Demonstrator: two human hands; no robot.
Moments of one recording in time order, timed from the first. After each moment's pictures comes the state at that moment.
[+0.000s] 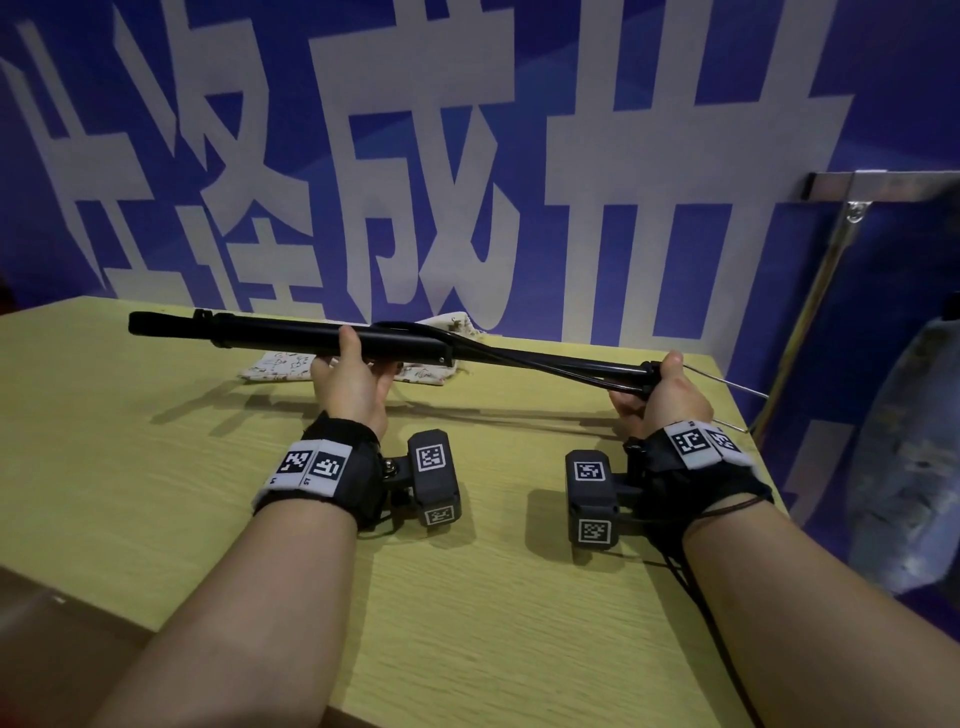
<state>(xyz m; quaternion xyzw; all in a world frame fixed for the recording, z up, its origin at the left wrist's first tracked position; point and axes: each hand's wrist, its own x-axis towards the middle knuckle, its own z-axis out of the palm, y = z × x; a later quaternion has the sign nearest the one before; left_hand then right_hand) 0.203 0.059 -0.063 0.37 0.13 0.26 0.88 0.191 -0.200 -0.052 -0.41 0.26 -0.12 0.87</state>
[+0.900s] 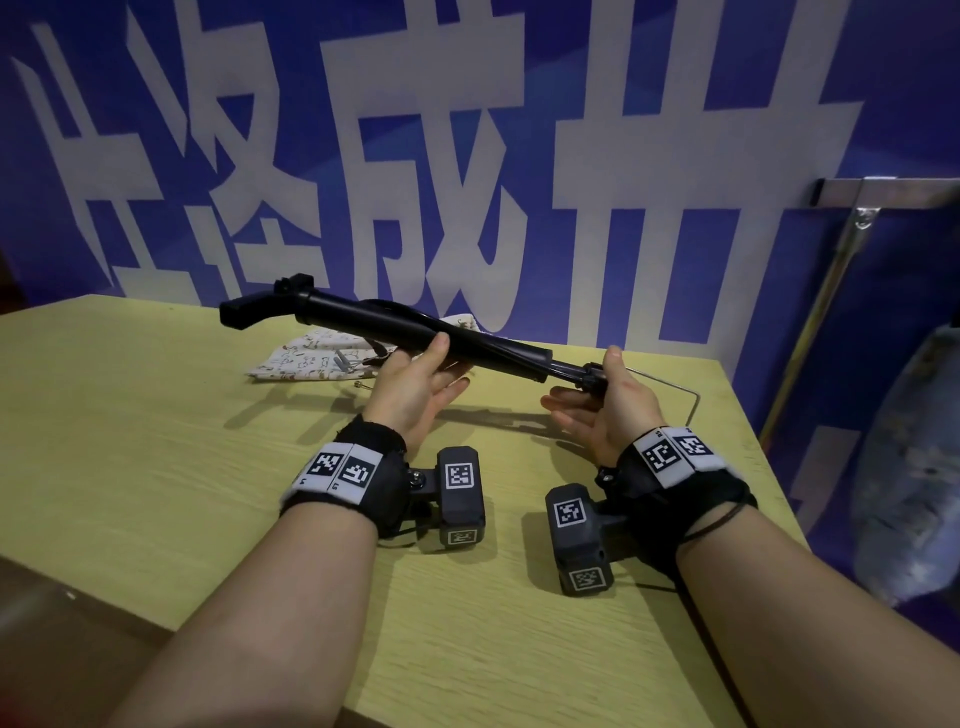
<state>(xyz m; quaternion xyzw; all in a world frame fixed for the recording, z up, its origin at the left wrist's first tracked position) 0.197 0.033 -0.064 0.54 0.01 0.08 0.84 0.184 -0.165 -0.059 -0.53 0.10 0.02 0.84</state>
